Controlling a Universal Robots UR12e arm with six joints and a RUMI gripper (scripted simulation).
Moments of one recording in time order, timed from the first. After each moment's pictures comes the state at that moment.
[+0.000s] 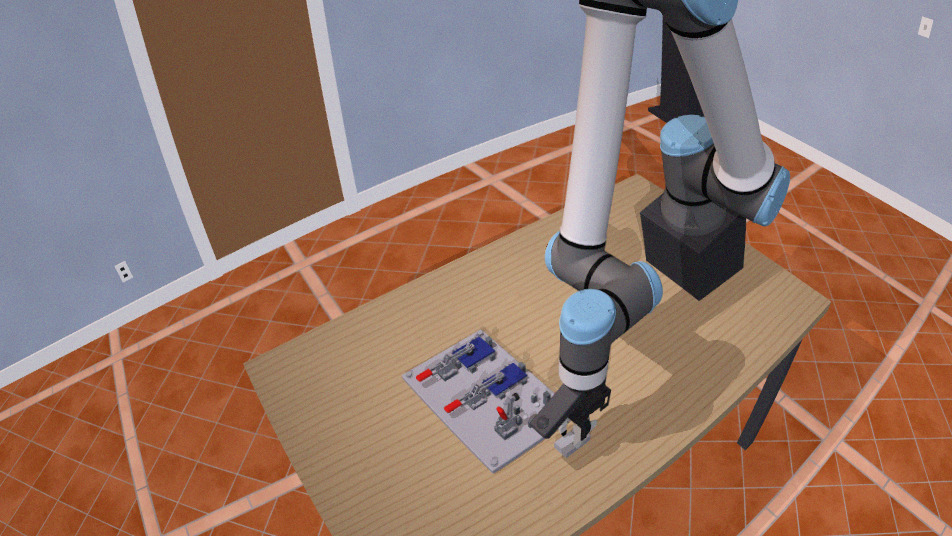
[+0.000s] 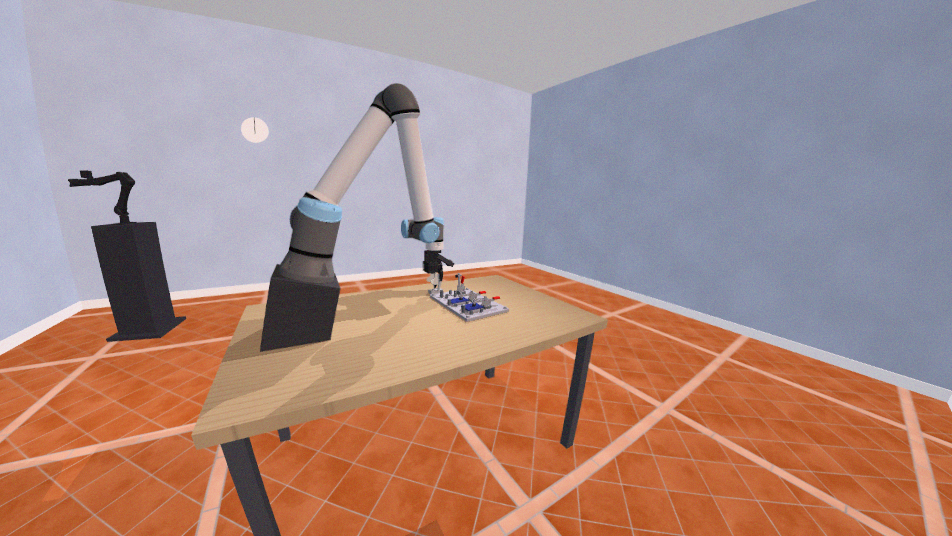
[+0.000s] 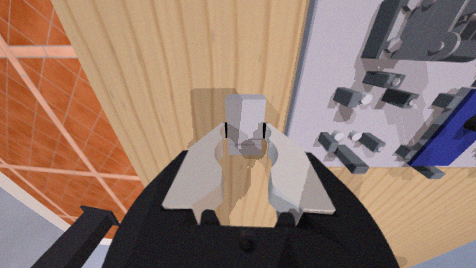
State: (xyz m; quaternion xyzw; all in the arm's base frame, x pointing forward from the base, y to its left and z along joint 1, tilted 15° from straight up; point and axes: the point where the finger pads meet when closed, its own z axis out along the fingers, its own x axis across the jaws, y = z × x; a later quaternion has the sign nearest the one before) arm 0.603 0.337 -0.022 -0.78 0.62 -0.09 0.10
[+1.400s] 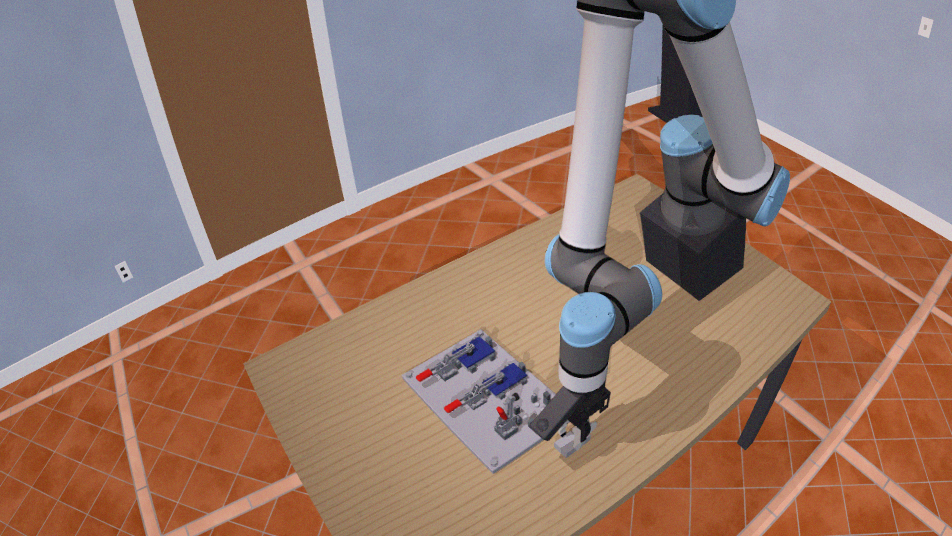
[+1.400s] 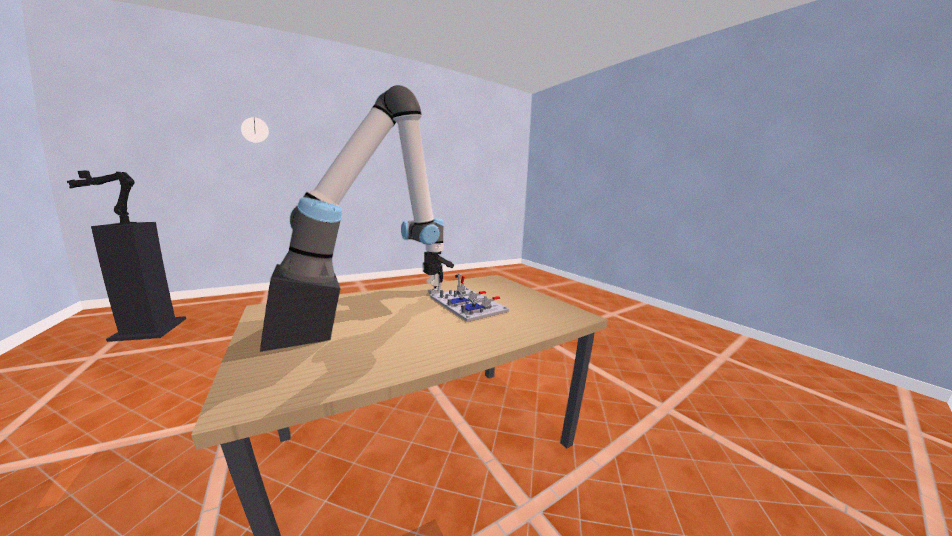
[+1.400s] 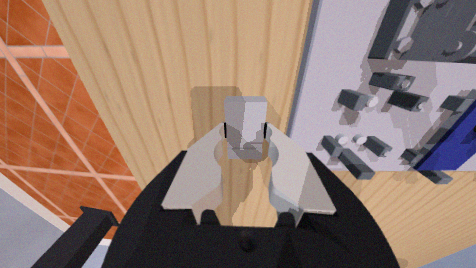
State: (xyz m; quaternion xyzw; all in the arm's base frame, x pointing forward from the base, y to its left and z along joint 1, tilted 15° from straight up) arm 0.605 0.337 -0.029 -0.78 0.62 -0.09 0.10
